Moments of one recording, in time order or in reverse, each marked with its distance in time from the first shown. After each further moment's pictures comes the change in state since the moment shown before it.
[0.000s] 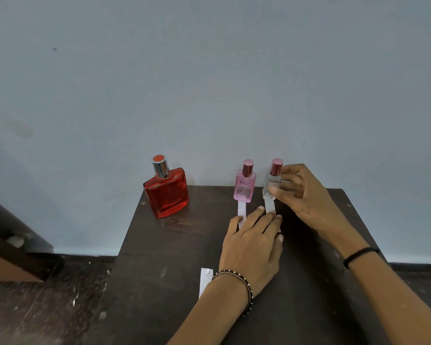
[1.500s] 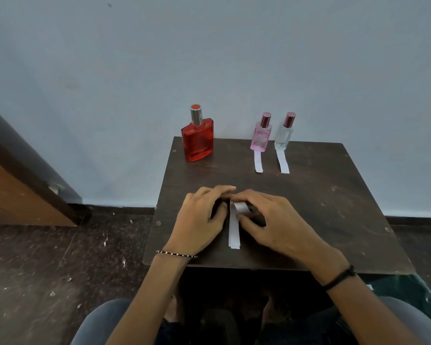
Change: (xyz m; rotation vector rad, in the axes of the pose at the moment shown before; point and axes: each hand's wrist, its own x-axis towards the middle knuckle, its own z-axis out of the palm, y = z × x) left_hand -0.121 -0.058 -0.094 -0.357 0.002 -0.199; right_hand -0.158 -0.067 0.081 -0.397 -0.282 -0.389
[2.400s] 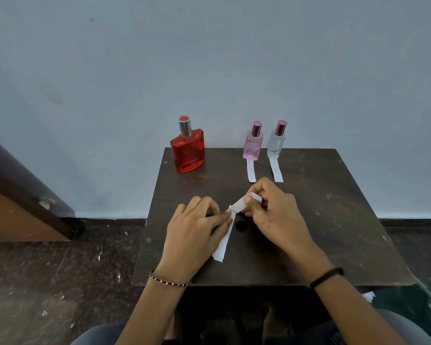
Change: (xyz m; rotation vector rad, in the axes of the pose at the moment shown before) left_hand 0.001 0.004 0.007 0.417 0.166 0.197; right_hand 0.021 0.017 -0.002 0.204 0.204 0.481
